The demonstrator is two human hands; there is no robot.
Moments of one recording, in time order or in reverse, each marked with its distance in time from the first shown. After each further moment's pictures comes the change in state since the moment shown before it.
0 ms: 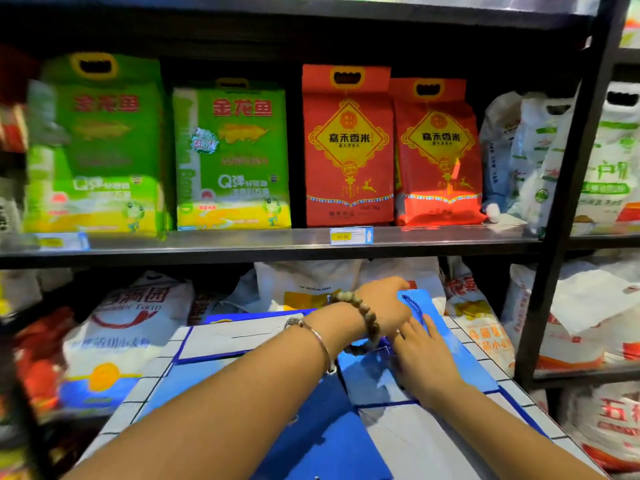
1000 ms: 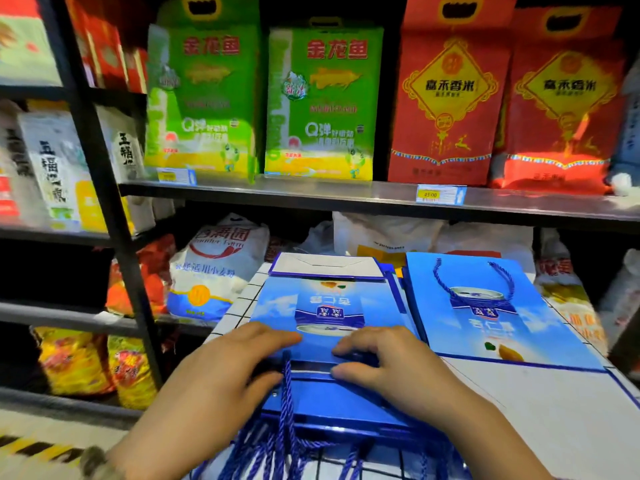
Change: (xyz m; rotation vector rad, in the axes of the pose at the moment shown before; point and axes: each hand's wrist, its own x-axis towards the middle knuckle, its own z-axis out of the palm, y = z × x) left_hand -0.247 -0.133 -0.015 0.193 0.334 -0.177; right_hand -0.050 -0.150 -0.100 0.811 -0.396 -0.283
